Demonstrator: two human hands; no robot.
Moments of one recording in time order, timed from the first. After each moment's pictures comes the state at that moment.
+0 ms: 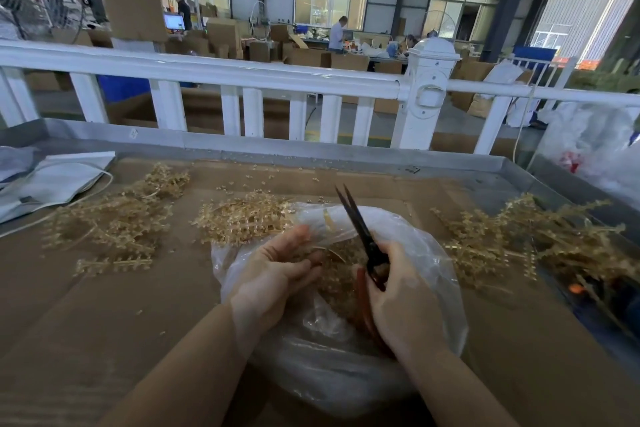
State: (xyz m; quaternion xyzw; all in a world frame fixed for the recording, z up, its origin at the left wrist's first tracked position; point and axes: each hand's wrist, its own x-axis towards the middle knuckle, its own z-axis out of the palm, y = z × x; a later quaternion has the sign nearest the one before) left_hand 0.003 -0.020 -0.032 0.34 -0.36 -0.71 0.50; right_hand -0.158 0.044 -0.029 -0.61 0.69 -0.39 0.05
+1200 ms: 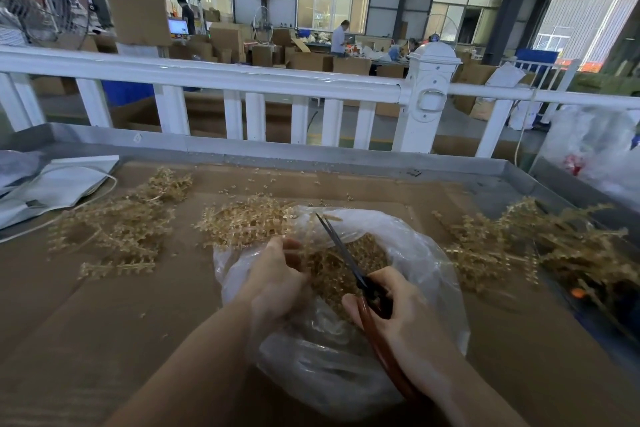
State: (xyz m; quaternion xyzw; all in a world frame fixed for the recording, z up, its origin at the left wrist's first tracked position) left_hand 0.001 -0.006 -0.007 0.54 -0.54 -0.52 0.39; right_hand -0.159 0.072 -0.014 -0.61 0.65 -0.39 0.23
